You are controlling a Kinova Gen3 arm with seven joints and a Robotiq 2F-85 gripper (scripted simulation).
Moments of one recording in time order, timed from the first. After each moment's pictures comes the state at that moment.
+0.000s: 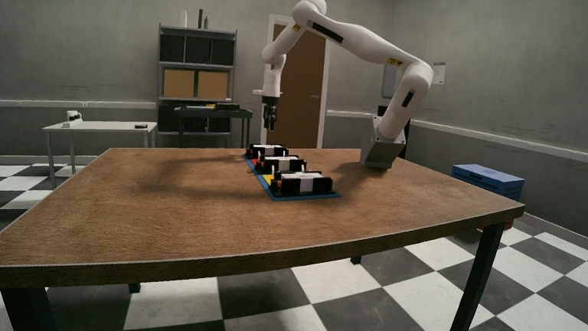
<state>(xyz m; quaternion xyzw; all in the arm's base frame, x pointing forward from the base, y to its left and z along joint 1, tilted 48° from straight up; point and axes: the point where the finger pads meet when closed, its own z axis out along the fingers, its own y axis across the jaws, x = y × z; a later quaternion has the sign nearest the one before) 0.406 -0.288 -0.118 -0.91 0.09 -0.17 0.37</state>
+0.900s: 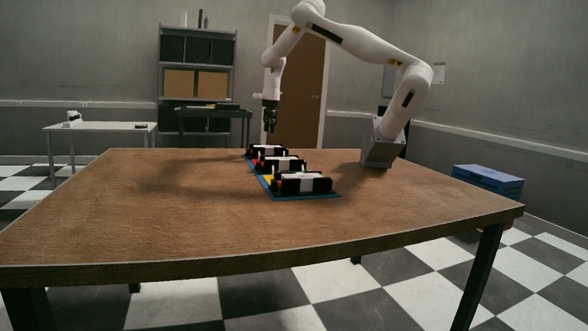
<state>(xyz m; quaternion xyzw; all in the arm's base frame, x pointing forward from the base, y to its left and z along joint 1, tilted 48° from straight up) 0.411 -0.277 -0.126 -0.91 0.09 -0.17 0.37</state>
